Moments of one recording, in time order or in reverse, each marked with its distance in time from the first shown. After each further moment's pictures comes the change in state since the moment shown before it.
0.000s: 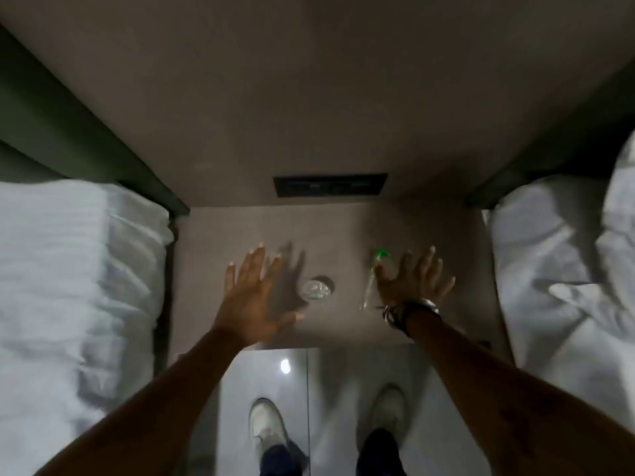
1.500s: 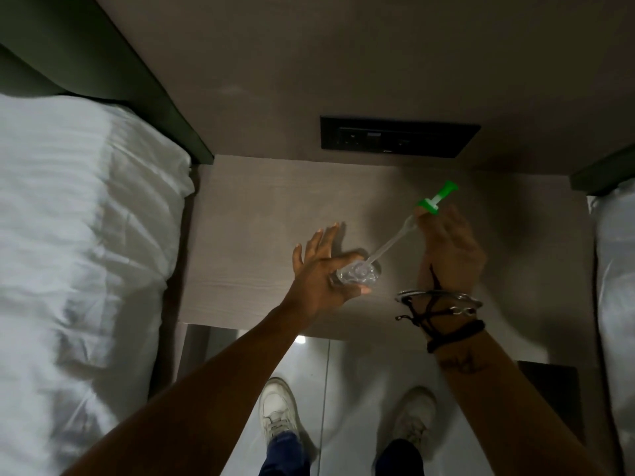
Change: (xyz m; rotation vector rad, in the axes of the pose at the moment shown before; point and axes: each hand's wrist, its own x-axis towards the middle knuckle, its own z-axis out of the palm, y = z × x) left_hand 0.041 0.009 0.112 -0.413 0.033 -0.083; right_hand -0.002 -0.078 0.034 1.266 0.195 -0.118
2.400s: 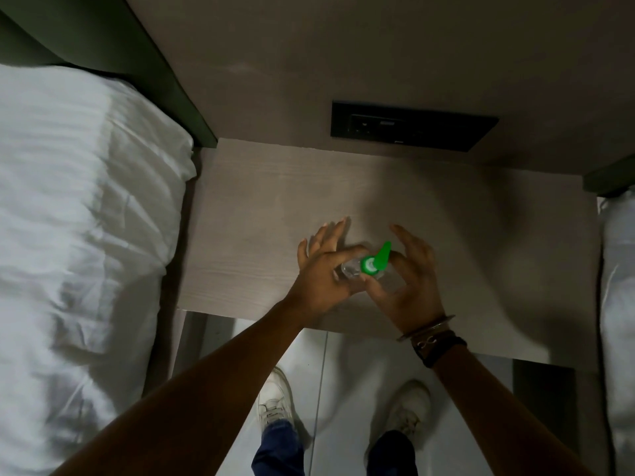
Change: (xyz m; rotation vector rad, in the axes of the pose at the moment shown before) left_hand -0.003 0.001 -0.003 -0.166 0.013 0.023; right_hand -0.013 0.065 -0.008 -0.671 -0.477 -0.703
